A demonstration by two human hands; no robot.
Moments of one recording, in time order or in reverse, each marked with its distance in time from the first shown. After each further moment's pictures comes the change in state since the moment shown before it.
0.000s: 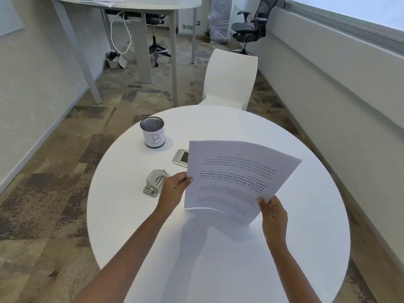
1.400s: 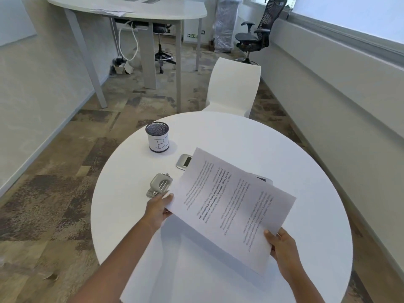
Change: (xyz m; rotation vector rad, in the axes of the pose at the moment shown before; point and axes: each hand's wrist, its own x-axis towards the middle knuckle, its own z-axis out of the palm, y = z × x) left_hand -0.015 -0.027 -0.037 -0.408 0.238 -0.565; right_hand -0.021 0.019 -0.039 0.170 -0.141 0.490
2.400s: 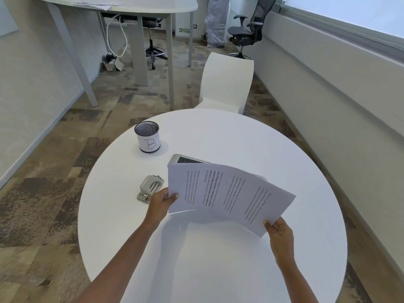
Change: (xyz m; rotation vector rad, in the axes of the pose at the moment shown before) left_hand 0.016 -0.008 0.020 0.419 -0.160 0.409; right_hand 0.033 0.003 -0.003 -0.321 0.182 -0.279
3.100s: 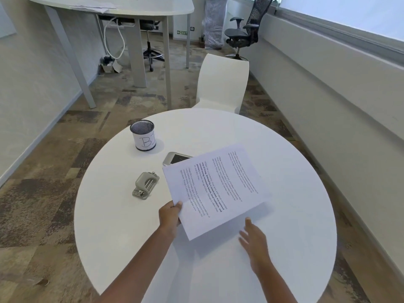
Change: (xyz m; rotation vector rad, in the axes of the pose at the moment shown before) left_hand -0.035 -0.007 0.059 -0.335 0.284 -0.417; right_hand -0.035 0.002 0.023 0.355 -0.074 0.476
